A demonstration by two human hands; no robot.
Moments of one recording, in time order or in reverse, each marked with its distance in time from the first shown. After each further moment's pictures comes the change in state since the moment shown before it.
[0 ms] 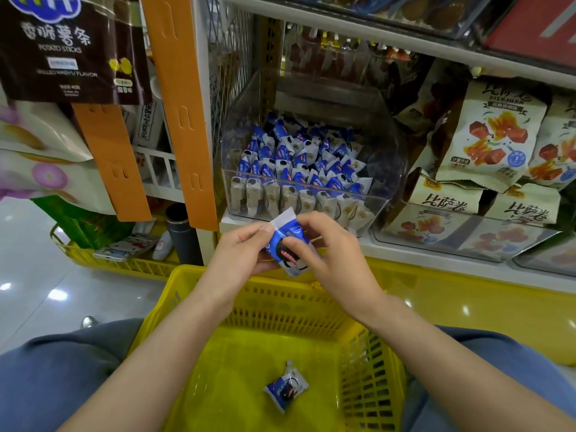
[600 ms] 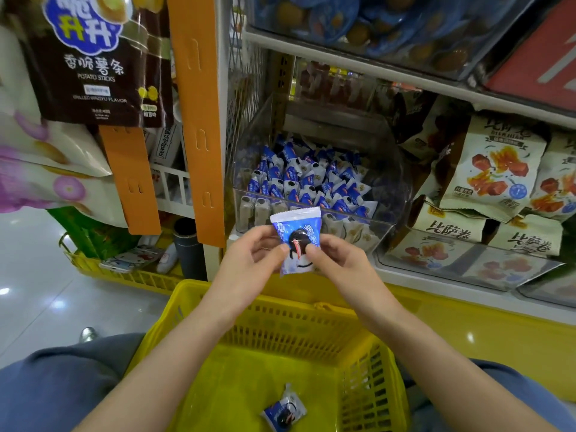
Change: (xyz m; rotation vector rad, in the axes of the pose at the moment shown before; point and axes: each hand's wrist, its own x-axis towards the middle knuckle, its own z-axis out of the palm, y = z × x) left_hand 0.000 0.016 0.003 0.160 0.067 0.180; right_hand 0.010 -0.006 -0.012 0.483 -0.072 0.363
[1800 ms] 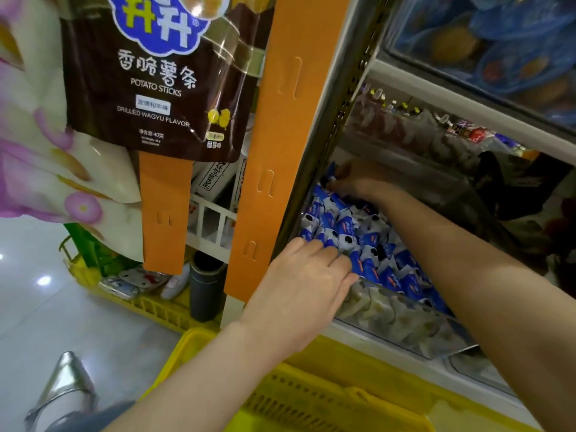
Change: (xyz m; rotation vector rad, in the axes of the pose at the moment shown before) left_hand 0.078 0.006 -0.031 1.102 0.030 0.693; right_hand 0.295 -0.039 0.000 -0.984 -0.018 0.010
